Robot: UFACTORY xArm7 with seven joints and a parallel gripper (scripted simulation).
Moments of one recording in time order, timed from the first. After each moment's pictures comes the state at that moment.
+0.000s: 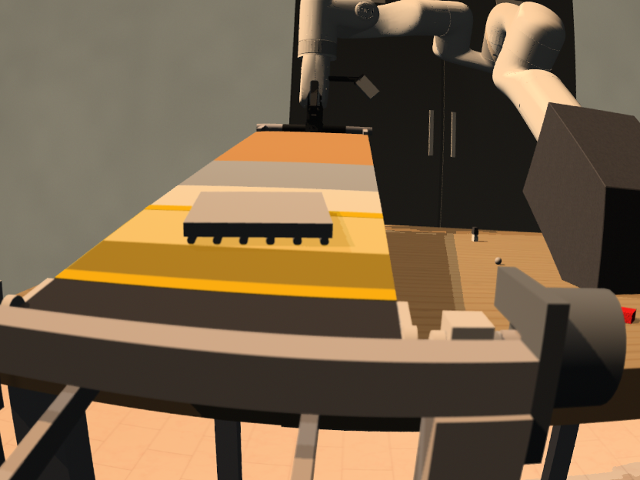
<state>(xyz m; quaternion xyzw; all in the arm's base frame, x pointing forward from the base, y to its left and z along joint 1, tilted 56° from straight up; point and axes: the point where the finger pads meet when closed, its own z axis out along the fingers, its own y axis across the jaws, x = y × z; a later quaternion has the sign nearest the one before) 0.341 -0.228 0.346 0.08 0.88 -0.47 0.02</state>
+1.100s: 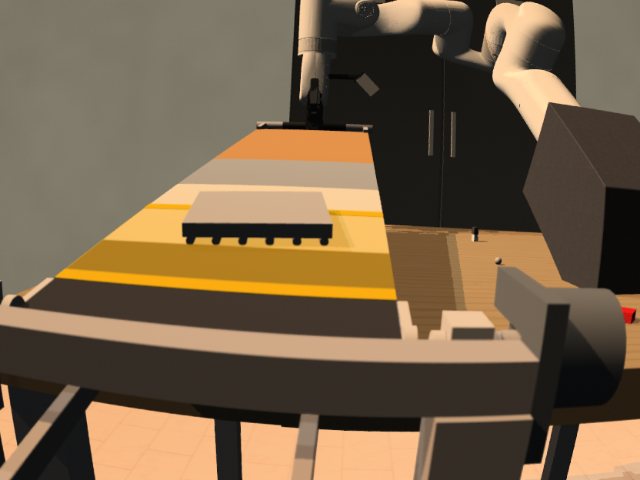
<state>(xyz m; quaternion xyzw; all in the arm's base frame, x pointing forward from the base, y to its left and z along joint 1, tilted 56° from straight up) 0.341 -0.224 0.347 0.08 0.88 -0.47 0.02</state>
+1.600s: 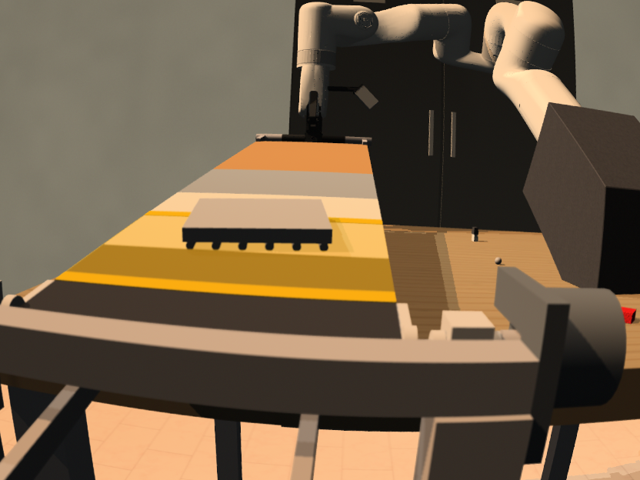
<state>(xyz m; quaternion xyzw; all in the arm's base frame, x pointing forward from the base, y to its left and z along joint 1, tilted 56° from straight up) 0.341 -0.246 0.337 0.08 0.88 -0.47 0.02</state>
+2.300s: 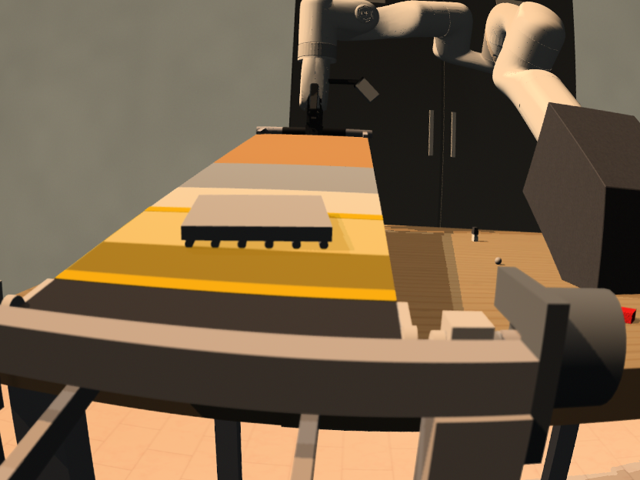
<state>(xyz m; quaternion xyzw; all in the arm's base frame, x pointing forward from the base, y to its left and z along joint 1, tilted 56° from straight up) 0.341 -0.233 0.343 0.08 0.88 -0.47 0.02</state>
